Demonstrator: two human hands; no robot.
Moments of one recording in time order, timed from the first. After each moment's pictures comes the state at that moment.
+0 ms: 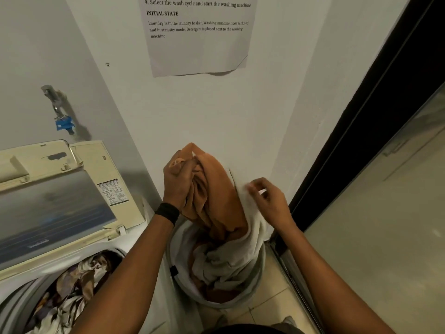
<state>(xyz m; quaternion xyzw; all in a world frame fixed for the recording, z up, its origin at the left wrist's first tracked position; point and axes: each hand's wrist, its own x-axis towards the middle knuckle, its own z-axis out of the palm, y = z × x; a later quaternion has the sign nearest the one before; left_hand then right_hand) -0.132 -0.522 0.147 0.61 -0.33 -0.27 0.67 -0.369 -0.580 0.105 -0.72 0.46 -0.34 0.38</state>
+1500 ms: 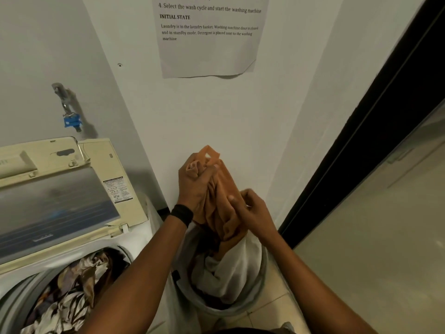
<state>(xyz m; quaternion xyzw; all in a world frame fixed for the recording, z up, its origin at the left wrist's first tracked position) -0.158 -0.522 0.156 0.61 -0.37 -0.25 0.66 -0.335 -0.545 0.106 -0.69 0.44 -0.32 0.48</state>
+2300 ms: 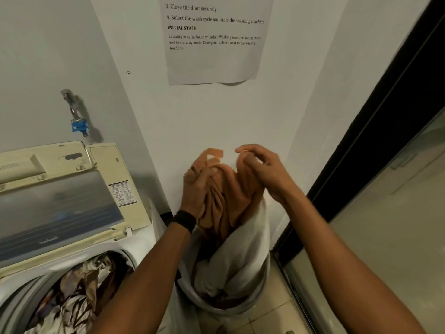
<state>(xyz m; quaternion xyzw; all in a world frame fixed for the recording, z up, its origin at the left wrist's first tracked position) -0.160 -0.515 0.154 0.53 -0.32 -0.37 0.69 -0.321 -0.607 0.209 -0.69 0.36 -0.36 0.52</state>
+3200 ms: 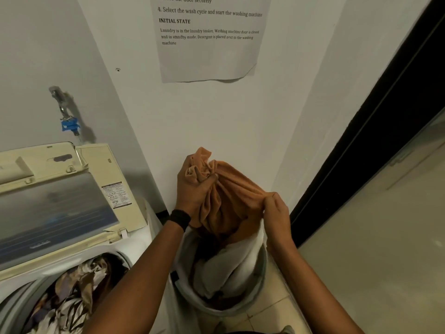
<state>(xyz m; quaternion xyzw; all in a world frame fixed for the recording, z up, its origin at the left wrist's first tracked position) -0.142 -0.528 0.141 0.65 -0.43 -0.19 0.60 -0.350 -0.537 0.138 -0.50 0.53 -0.43 0.53</state>
